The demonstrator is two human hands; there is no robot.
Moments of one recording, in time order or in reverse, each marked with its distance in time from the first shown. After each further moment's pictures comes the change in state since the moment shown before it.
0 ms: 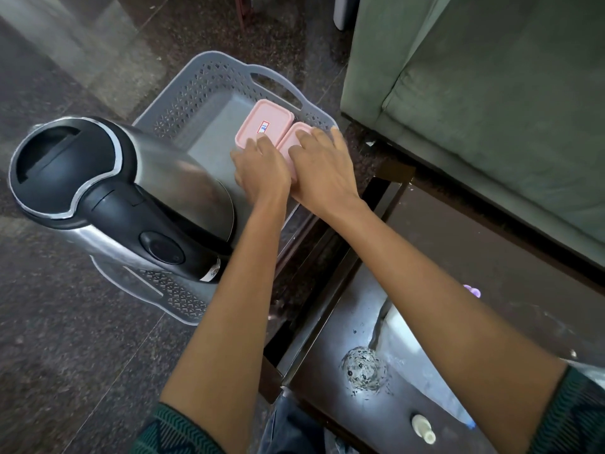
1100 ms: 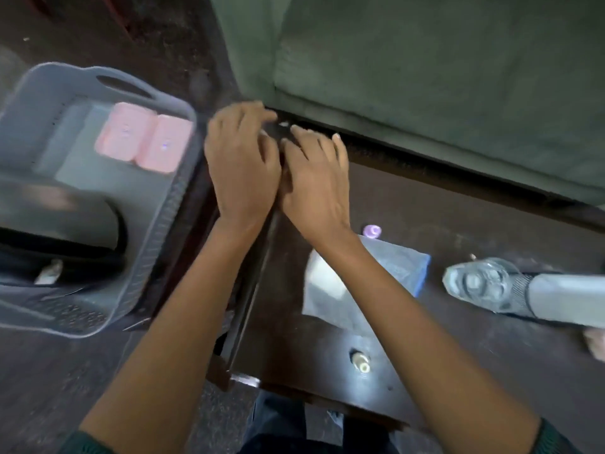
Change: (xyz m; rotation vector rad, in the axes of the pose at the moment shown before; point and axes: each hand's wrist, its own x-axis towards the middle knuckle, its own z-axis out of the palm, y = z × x) left_hand -0.151 0.006 0.050 0.388 -0.274 1.100; right_hand -0.152 0.090 -0.021 0.190 0.459 0.389
